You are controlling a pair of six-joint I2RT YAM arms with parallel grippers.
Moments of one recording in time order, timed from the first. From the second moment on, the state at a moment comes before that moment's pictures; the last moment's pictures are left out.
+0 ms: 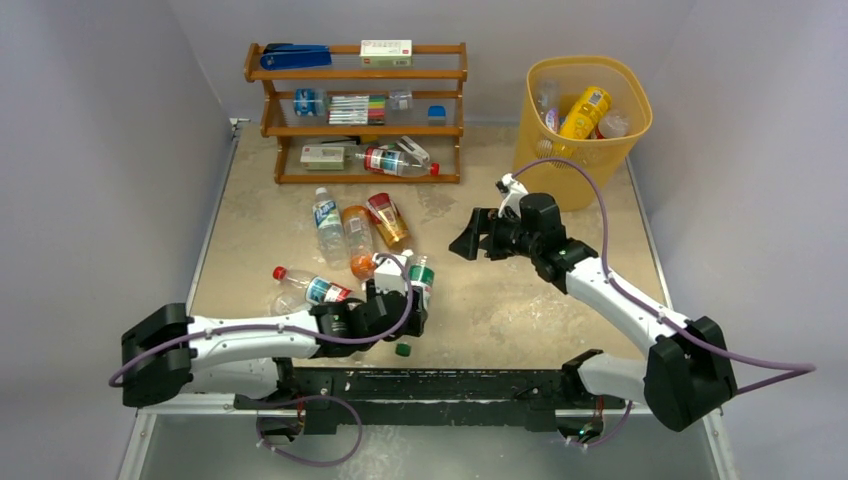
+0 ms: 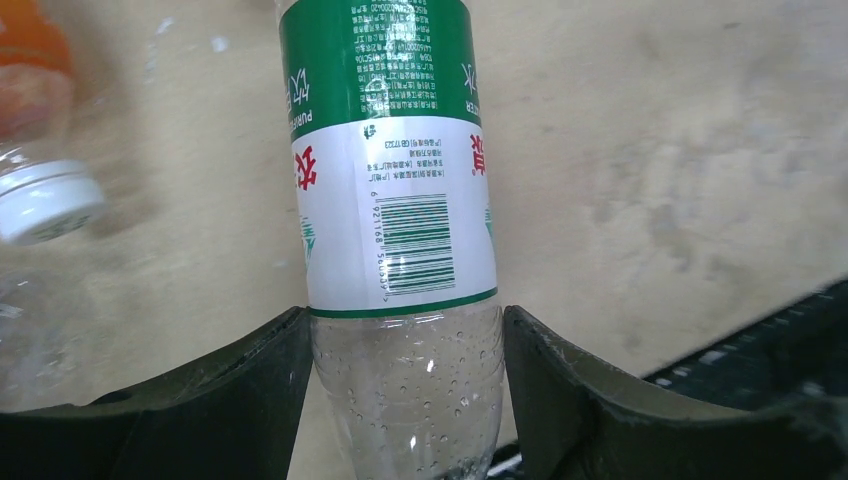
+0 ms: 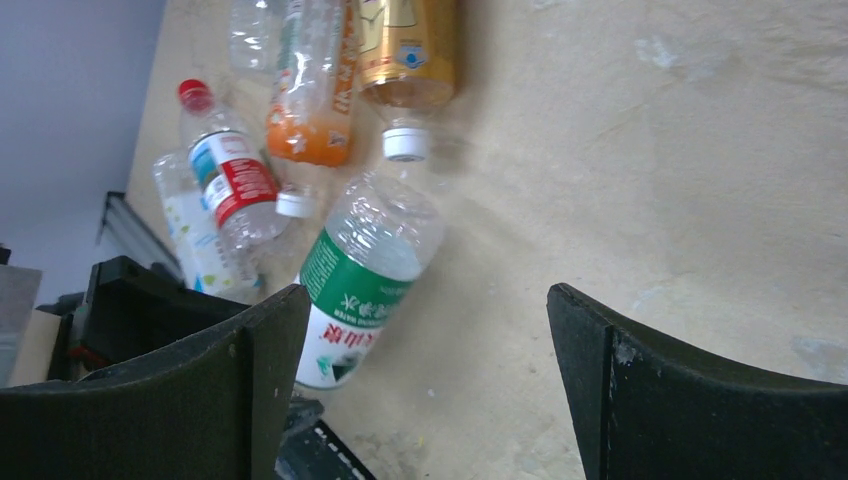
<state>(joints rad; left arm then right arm) -1.22 1.19 0.57 -0.20 -0.53 -0.86 0.46 1.20 0.76 -0.12 -0.32 0.48</state>
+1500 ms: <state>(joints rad) -1.23 0.91 0.48 0.06 -0.35 -0.80 0.48 1.29 0.61 0.32 -0.73 0.77</state>
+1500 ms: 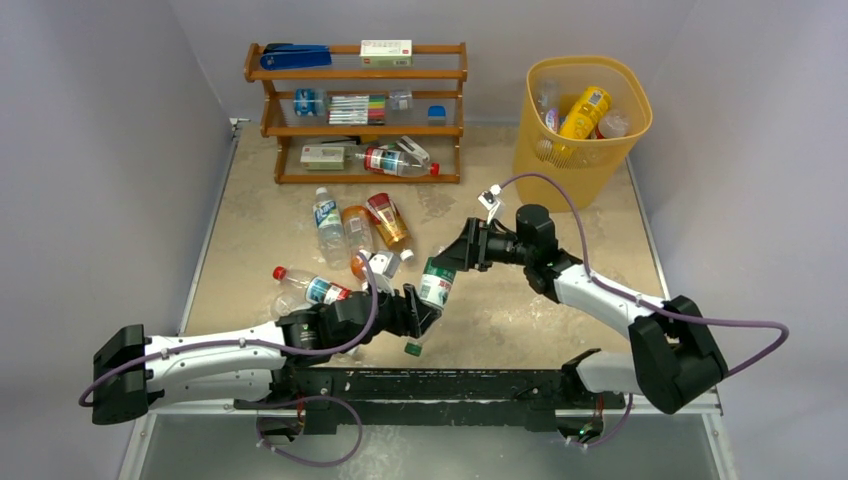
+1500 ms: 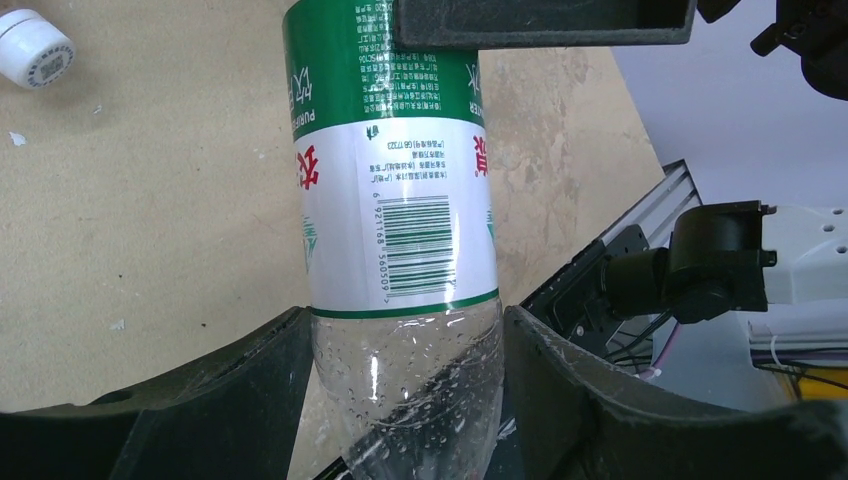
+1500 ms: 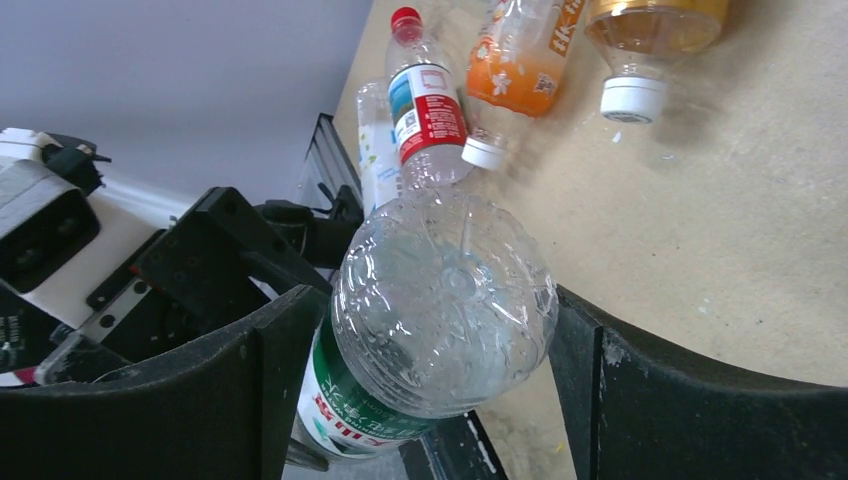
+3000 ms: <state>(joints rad) -1.23 0.64 0.56 -0.27 -0.56 -0.81 0.42 1.28 1.06 -0.11 -0.57 0.60</state>
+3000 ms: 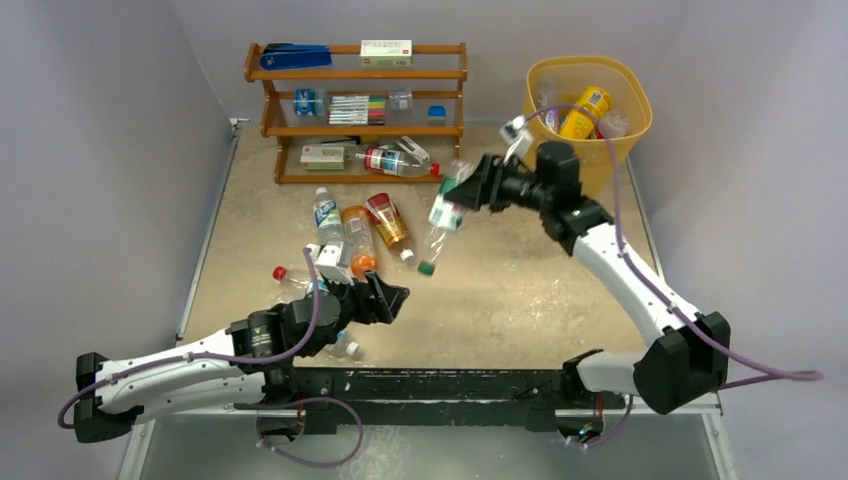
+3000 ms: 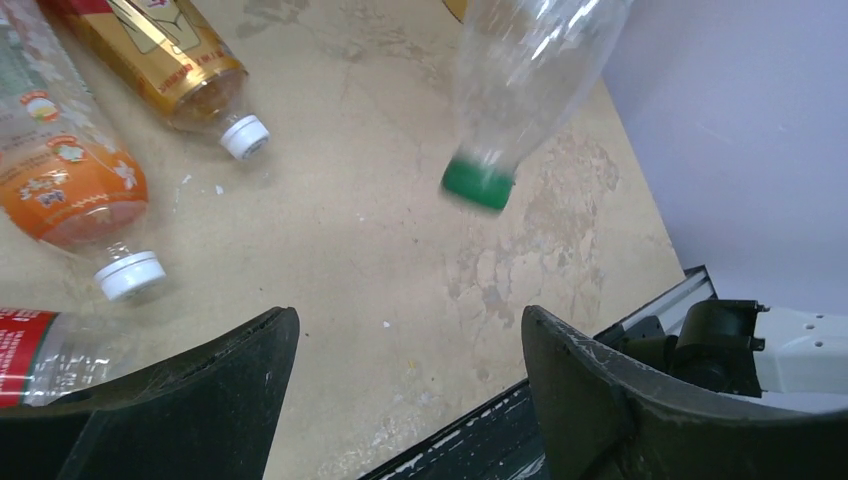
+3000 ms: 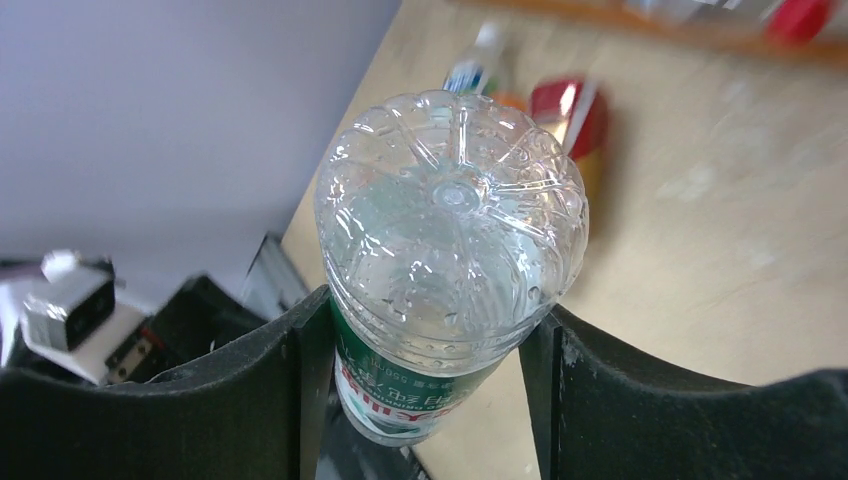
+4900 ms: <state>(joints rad) -1.23 0.59 0.56 -0.40 -0.63 -0.86 -0.19 1.85 2.21 -0.56 -0.17 0.38</state>
